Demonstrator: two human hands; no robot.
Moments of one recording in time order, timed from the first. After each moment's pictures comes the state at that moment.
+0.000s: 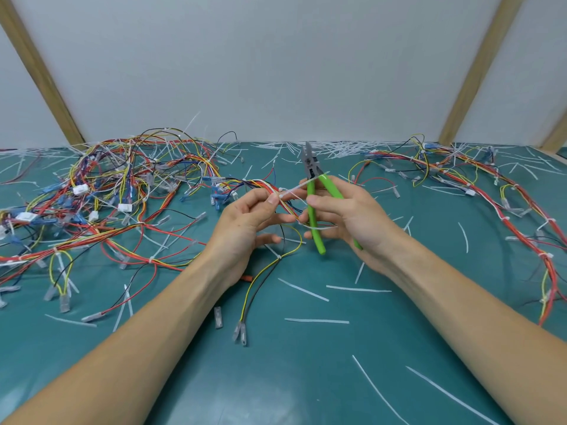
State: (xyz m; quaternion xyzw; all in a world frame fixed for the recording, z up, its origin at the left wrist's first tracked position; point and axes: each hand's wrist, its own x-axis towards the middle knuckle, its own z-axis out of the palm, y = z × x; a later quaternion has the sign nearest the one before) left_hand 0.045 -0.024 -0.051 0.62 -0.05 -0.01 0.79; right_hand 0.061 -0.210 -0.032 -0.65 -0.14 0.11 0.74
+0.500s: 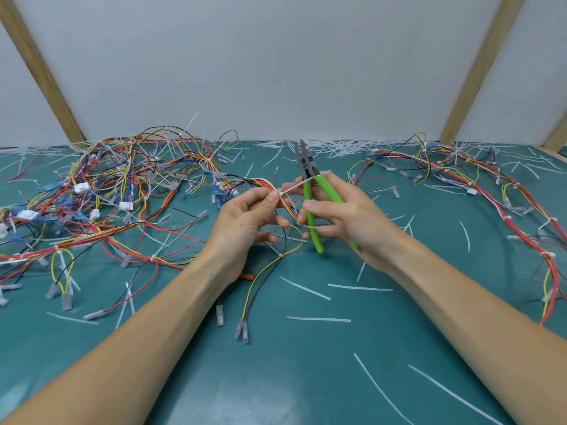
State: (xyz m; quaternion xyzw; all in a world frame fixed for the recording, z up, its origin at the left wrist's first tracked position) left_hand 0.044 -0.022 -0.050 0.65 -0.05 0.02 0.76; right_hand 0.056 -0.209 -0.029 -0.68 -0.18 0.12 0.70
